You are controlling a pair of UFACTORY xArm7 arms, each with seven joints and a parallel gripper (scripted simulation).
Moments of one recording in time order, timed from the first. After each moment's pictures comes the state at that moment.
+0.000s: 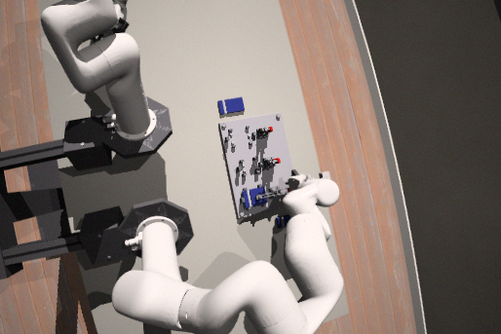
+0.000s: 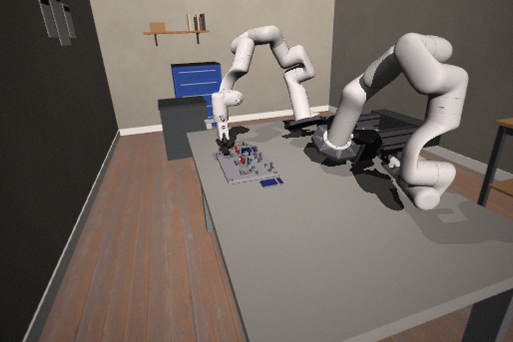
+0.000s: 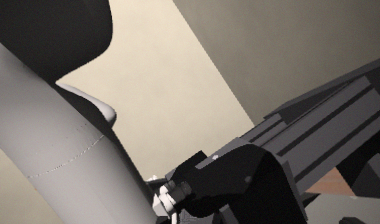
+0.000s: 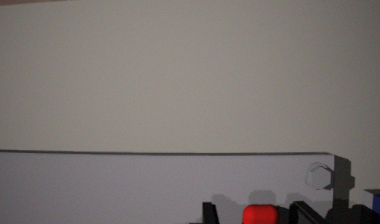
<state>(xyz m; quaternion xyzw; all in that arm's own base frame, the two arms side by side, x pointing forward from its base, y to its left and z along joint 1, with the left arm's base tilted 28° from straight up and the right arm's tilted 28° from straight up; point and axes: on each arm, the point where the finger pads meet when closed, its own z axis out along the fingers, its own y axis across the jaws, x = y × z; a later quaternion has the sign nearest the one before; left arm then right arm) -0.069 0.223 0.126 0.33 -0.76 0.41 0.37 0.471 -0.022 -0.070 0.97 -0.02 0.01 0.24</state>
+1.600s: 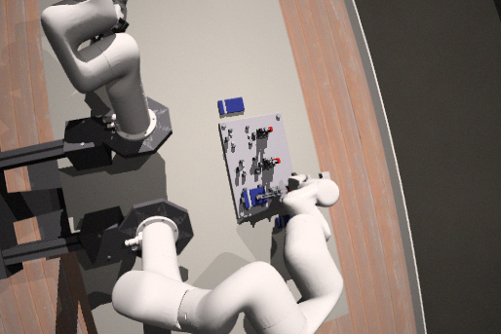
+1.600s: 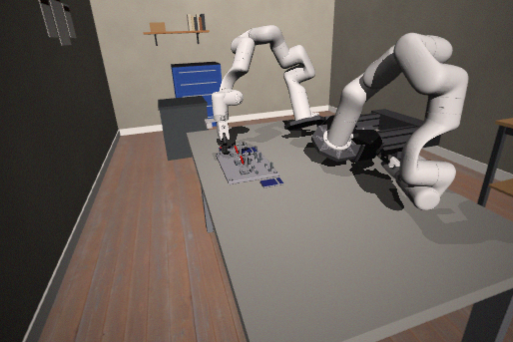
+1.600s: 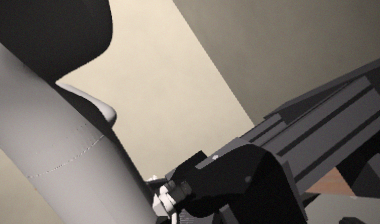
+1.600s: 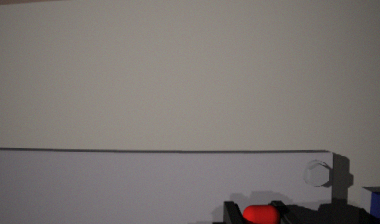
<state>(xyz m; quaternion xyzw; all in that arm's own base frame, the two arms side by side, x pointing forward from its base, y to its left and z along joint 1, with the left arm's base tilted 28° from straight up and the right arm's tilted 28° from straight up) -0.069 0.223 0.126 0.33 -0.76 0.41 0.37 0.470 -0.022 -0.069 0.97 -0.02 0.01 0.24</state>
